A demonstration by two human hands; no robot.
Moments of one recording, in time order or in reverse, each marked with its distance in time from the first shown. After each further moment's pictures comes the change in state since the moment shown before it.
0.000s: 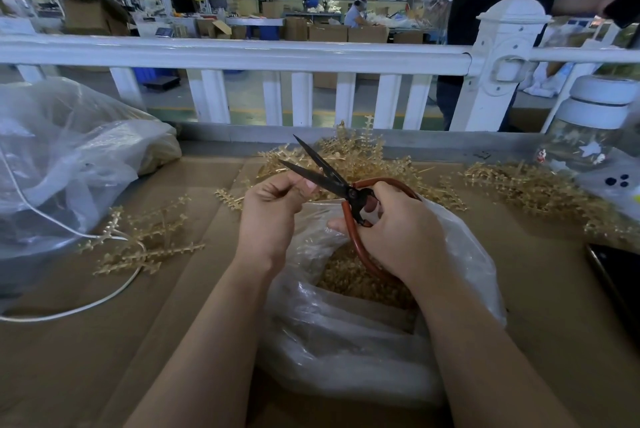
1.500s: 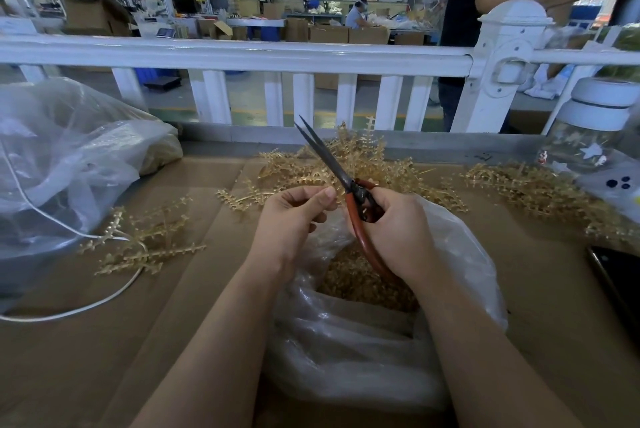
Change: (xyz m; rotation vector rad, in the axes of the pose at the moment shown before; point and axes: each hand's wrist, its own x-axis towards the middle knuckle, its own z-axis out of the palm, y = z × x) left_hand -0.002 -0.009 0.007 0.006 -0.036 -0.278; right_hand 0.003 0.002 0.014 0.454 -0.002 0.102
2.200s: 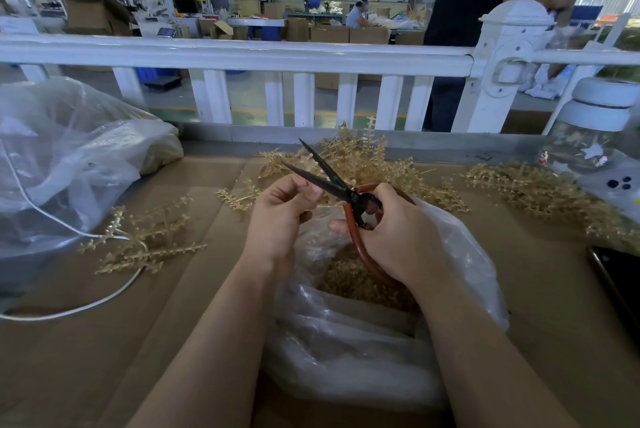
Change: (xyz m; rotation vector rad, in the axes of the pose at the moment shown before) left_hand -0.002 0.006 -0.002 -0.115 -0.011 0.096; right_hand -0.006 -0.001 -0.007 -0.373 0.042 -0.125
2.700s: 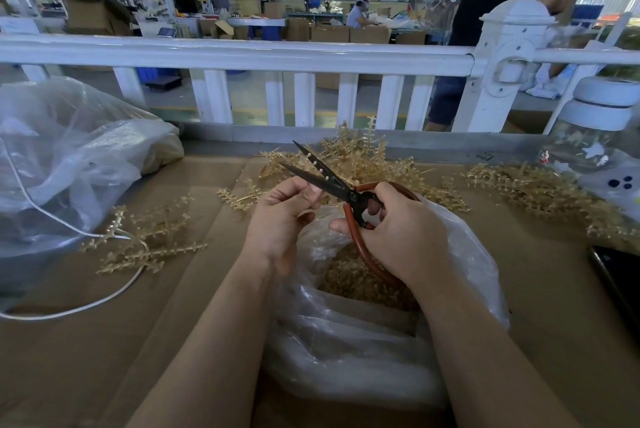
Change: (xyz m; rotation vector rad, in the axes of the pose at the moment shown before) left_hand -0.002 0.002 0.001 -0.112 -0.053 -0.043; right_hand 0.000 -0.005 -0.007 -0.074 0.025 -0.052
